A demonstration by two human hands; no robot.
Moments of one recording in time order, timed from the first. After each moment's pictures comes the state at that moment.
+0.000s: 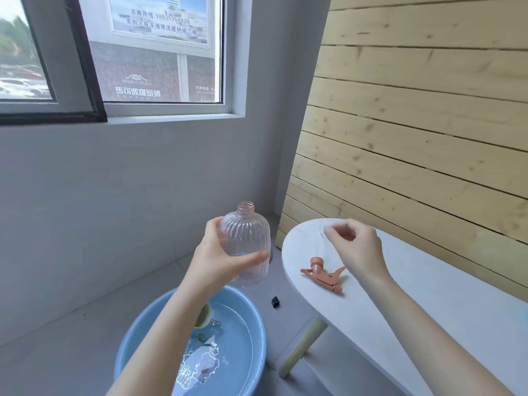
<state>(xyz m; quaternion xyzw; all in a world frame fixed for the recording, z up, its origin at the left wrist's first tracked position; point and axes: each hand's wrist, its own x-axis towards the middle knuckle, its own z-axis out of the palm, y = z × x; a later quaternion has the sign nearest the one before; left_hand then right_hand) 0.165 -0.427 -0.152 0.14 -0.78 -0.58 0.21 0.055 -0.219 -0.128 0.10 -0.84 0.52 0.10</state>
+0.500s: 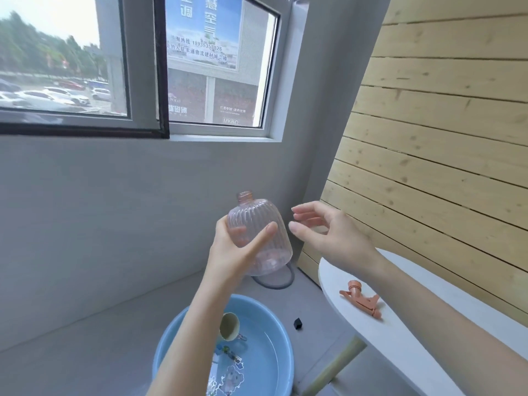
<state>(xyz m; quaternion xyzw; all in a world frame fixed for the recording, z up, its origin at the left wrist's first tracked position) 0.220 -0.476 -0.120 0.17 -0.67 -0.66 0.29 0.145 -0.323 -0.051 0.36 -0.84 0.40 0.02</state>
